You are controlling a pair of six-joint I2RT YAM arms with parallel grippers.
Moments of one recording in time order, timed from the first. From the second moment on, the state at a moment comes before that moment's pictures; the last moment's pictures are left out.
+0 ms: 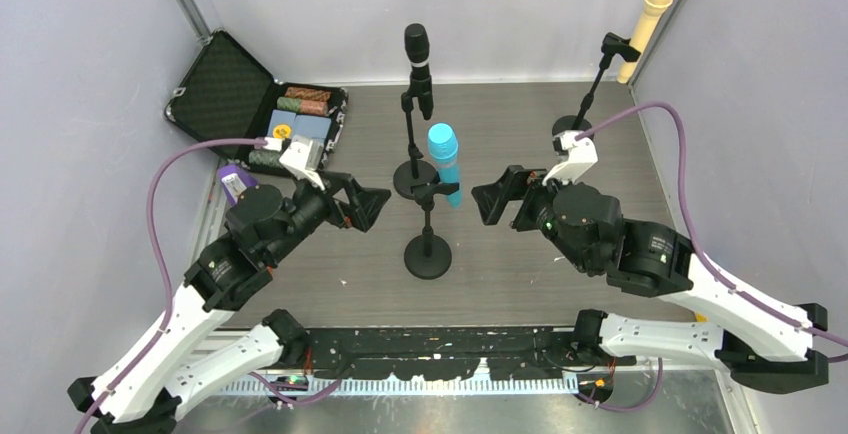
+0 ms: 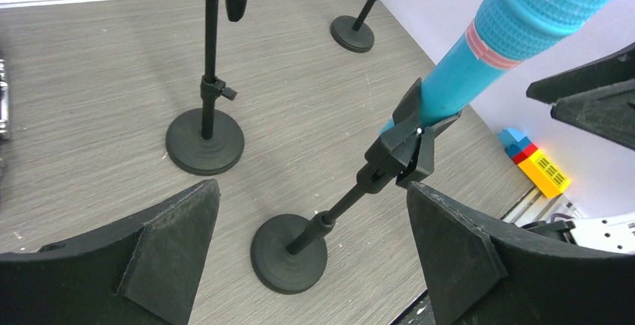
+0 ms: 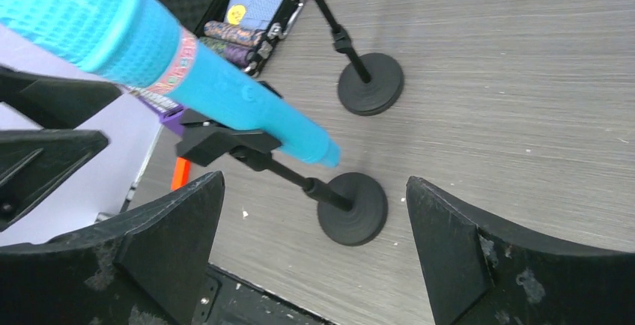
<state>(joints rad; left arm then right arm) -0.75 0.69 0.98 -0.40 -0.12 -0.35 1.14 0.87 1.21 -0.69 0.68 0.68</state>
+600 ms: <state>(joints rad) -0.60 0.90 0.92 -0.13 0.23 -0.58 1.14 1.10 1.29 -0.59 0.57 0.64</state>
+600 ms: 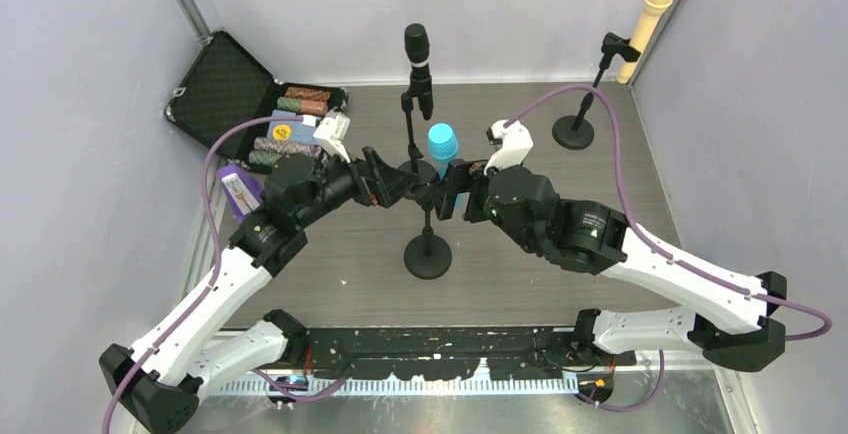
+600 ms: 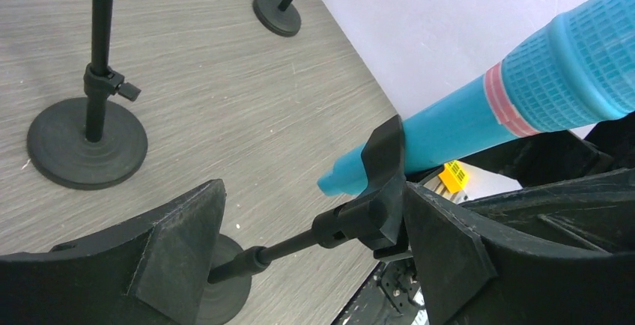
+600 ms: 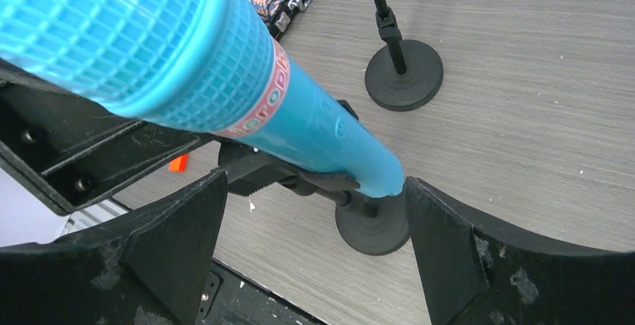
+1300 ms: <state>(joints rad) -0.59 0.94 0.91 -0.11 0.30 -0.55 1.06 1.16 1.28 -0.52 0.51 0.60</state>
